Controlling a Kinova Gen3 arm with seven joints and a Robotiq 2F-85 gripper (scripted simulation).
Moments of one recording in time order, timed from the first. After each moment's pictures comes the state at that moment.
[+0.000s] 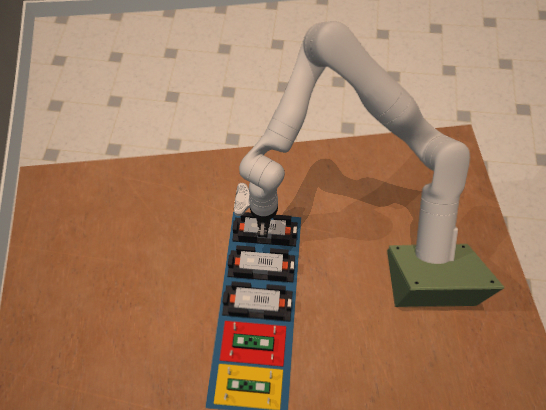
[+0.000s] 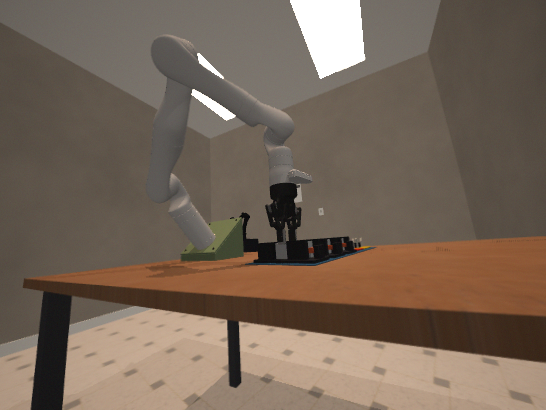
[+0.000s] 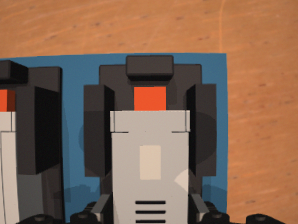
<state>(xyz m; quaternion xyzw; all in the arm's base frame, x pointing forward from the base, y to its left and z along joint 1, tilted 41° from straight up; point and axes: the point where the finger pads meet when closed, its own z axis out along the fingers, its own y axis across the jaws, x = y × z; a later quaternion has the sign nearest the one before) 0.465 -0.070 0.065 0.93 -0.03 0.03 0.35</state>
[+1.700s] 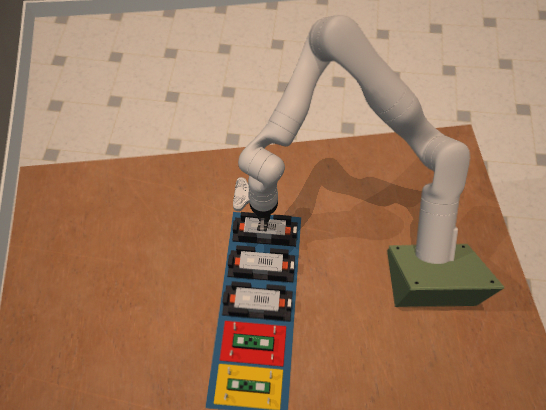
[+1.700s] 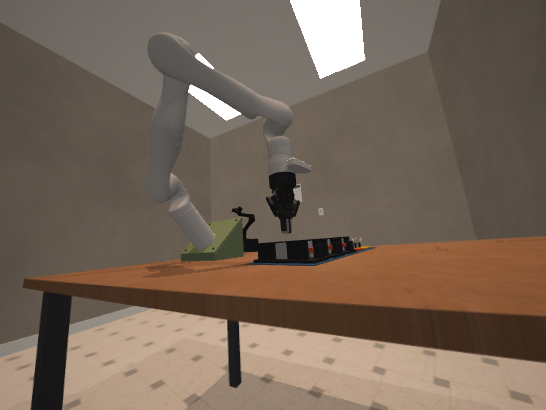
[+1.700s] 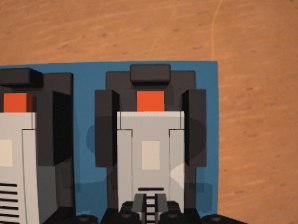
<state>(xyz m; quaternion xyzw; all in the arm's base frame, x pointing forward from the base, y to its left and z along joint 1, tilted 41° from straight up) 0.465 -0.050 0.087 0.93 -0.03 0.03 0.35</state>
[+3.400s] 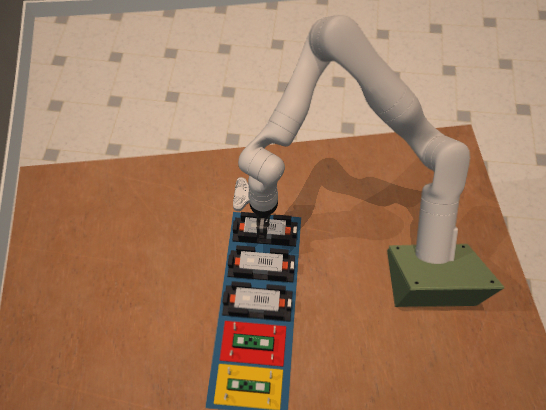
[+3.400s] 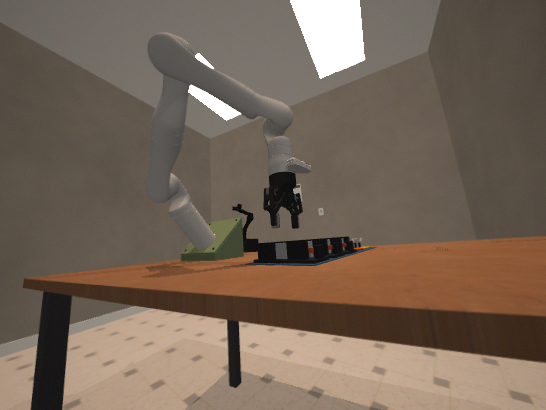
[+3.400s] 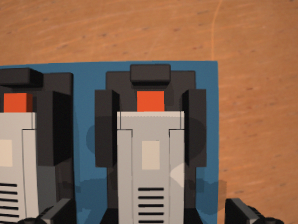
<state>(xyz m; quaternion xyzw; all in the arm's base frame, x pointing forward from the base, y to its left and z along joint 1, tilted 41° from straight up) 0.465 -0.050 0.087 0.93 -0.03 0.03 0.35</state>
